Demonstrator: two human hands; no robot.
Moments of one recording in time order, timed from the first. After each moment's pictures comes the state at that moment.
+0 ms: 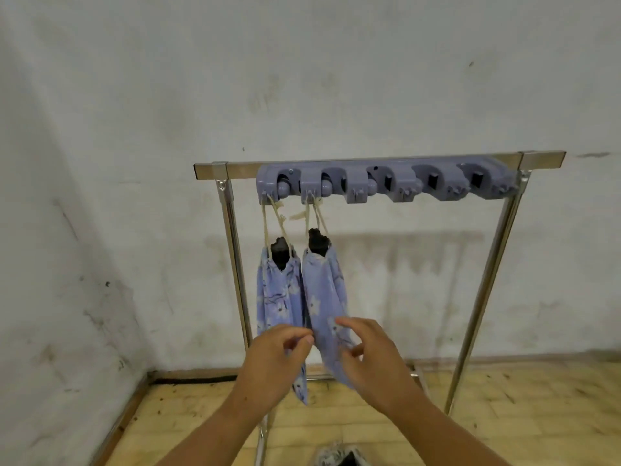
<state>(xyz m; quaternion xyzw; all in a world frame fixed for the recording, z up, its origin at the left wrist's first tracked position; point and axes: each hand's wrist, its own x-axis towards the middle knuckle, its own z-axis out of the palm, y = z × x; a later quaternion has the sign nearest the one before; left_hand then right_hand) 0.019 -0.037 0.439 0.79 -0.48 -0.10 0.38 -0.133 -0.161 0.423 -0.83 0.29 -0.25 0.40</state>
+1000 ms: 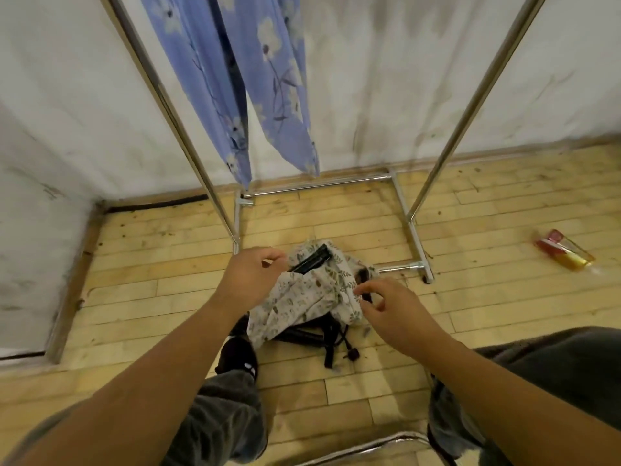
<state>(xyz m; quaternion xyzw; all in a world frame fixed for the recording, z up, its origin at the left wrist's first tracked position) -0.001 -0.002 0.177 0.83 -0.41 -0.28 0.24 -0.258 -0.094 0.164 -0.77 0.46 0.01 0.43</state>
